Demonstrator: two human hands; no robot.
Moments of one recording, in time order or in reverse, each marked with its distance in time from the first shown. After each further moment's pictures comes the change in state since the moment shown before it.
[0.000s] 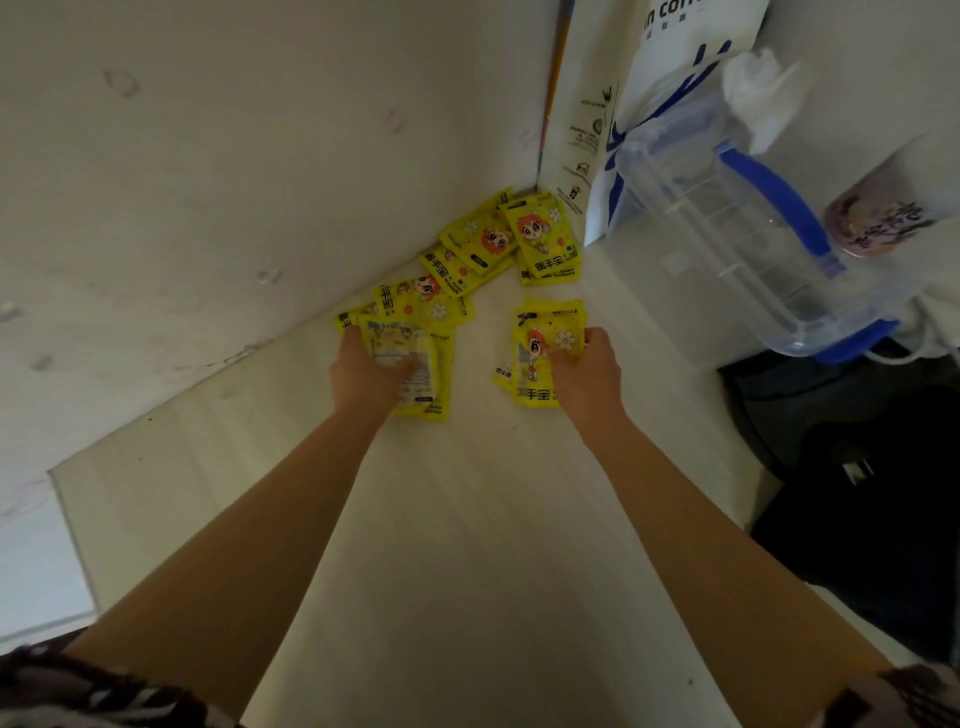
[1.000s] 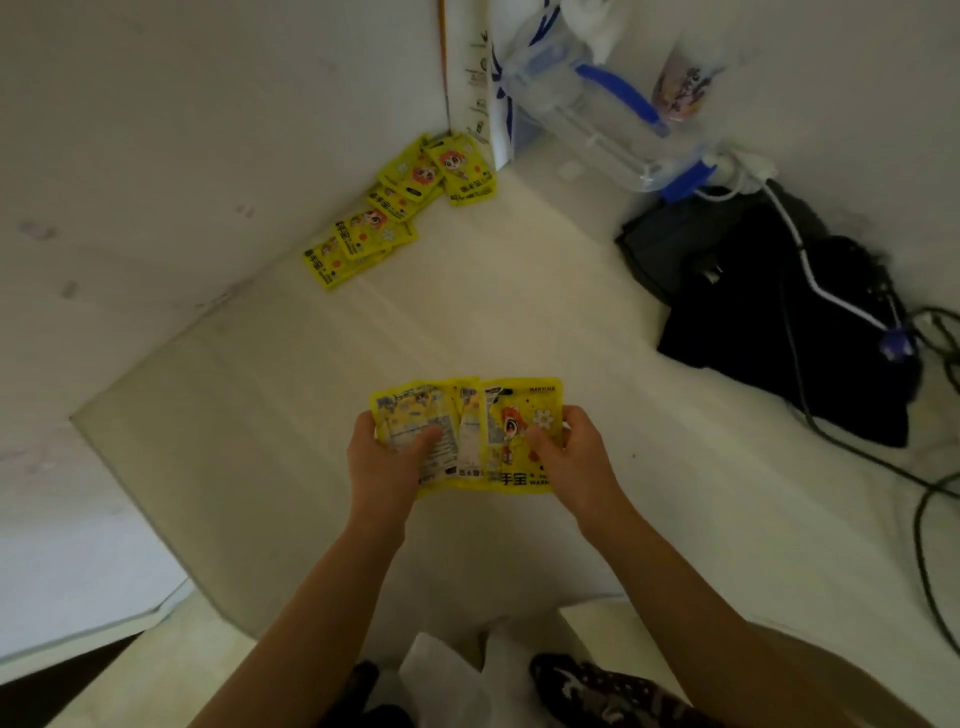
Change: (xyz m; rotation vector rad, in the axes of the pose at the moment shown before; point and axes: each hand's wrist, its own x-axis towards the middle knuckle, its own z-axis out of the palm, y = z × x) left_hand -0.232 -0.100 -0.043 -0.346 -0.219 -0.036; right_hand -0.263 0.106 -0.040 0.265 -0.050 0.147
